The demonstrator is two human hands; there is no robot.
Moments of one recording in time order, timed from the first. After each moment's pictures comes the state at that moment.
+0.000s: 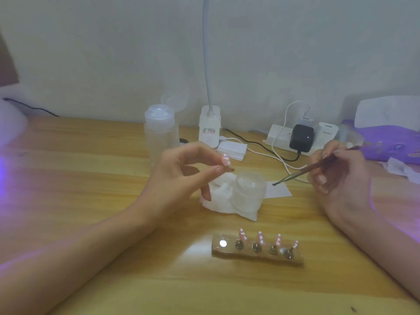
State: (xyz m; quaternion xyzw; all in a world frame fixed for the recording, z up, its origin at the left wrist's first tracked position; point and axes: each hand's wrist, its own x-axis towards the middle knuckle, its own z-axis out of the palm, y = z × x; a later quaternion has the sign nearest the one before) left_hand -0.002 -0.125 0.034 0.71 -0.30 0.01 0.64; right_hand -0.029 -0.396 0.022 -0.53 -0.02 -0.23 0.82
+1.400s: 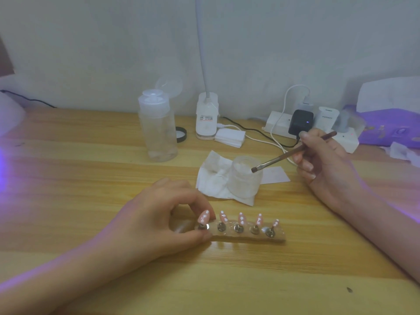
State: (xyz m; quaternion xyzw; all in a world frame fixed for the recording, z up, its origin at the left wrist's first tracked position) left_hand -0.049 -0.089 0.010 0.87 -0.35 -0.01 0.36; right_hand -0.030 -0.388 0.020 -0.60 0.00 -0.14 0.79
